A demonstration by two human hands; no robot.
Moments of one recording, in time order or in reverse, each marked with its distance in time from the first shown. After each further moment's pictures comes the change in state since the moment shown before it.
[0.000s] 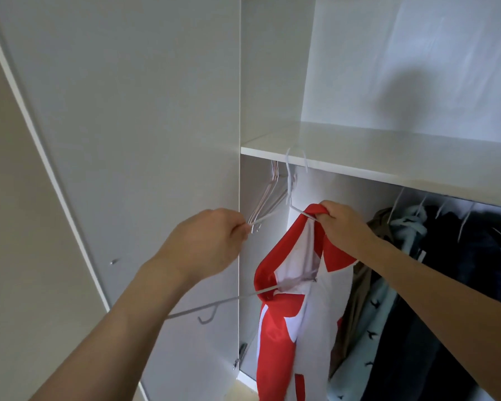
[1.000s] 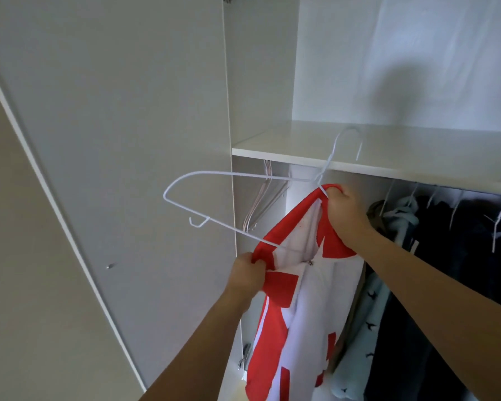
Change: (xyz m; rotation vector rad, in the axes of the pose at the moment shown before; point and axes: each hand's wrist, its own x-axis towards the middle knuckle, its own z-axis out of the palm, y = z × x) left_hand 0.022 0.014 0.146 -0.961 -0.093 -0.682; right_hand -0.003 -0.006 -0.011 0.596 0.282 0.301
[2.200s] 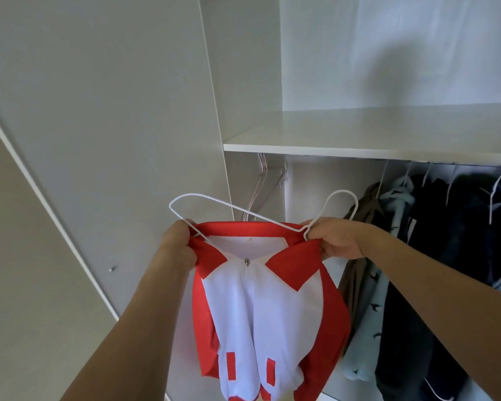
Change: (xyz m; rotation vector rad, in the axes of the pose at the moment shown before) left_hand 0.021 0.044 -0.102 -0.512 0.300 -0.220; right_hand -0.027 0.033 -0.011 0.137 -0.900 0.427
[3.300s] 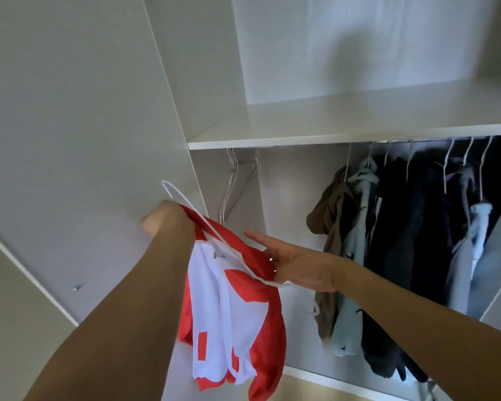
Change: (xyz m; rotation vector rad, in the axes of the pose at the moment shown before) left_hand -0.001 0.014 0.054 0.904 0.301 0.399; right_hand -0.020 0.045 0.053 0.083 -0.277 -0.366
